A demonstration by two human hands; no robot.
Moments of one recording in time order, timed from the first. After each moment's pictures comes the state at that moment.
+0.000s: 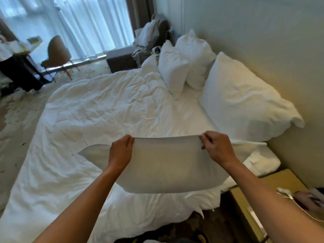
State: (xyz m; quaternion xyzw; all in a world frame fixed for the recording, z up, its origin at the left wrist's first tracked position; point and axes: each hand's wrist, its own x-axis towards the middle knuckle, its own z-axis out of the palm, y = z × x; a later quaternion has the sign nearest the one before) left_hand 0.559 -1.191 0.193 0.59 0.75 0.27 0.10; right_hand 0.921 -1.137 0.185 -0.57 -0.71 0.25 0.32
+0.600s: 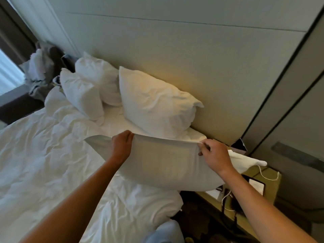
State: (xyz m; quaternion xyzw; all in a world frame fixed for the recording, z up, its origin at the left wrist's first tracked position) left_hand 0.837 -1.008 0.184 0.78 0.54 0.26 0.18; right_hand 1.140 -1.211 0.158 -0.77 -0.46 0.19 0.40
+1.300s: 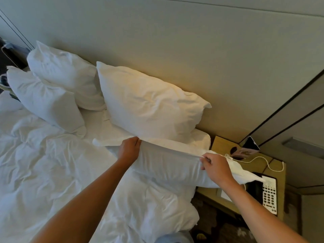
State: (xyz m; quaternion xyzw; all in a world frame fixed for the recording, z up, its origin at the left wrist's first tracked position) left_hand 0.860 -0.792 0.100 0.83 0.50 0.09 0.25; right_hand 1.086 -1.068 0.106 -0.86 -0.33 0.26 0.30
